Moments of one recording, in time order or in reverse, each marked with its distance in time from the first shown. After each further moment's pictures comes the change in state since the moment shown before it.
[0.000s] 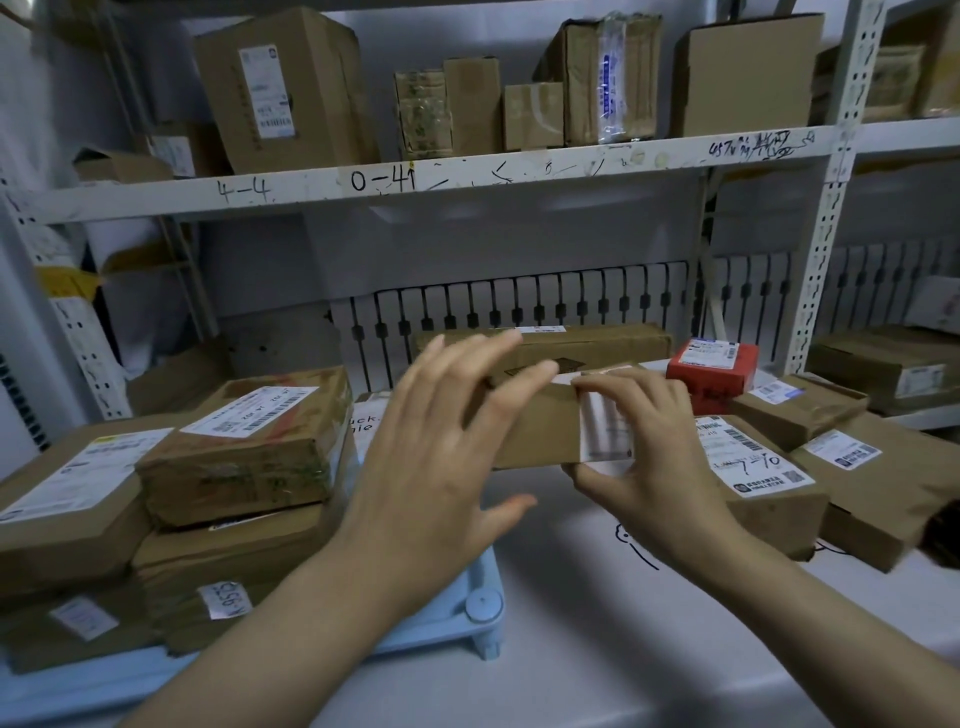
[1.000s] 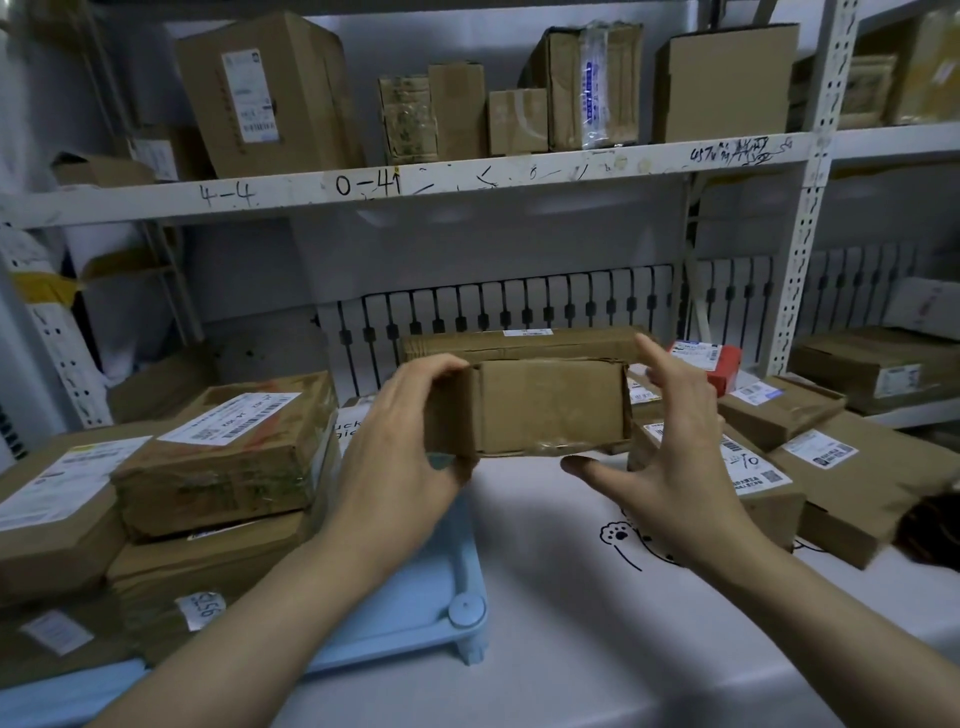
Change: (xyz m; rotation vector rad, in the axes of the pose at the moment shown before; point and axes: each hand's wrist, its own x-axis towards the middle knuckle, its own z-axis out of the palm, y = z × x) left_hand 0.000 -0.015 0.021 -0.454 0.019 -0.426; right_hand -0.004 0.014 -0.016 0.035 0.102 0.080
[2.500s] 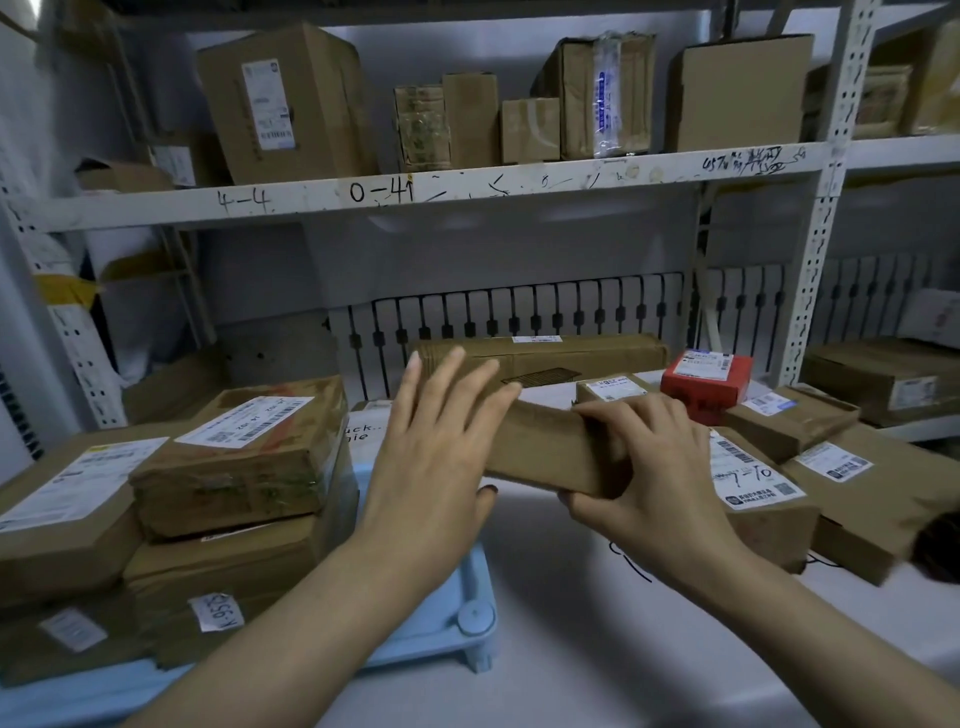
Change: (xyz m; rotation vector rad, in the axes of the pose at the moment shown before) left_hand 0.002 0.008 0.010 0.687 -0.132 0.214; right_hand -0.002 -0.015 0.010 -0.260 -0.138 -0.050
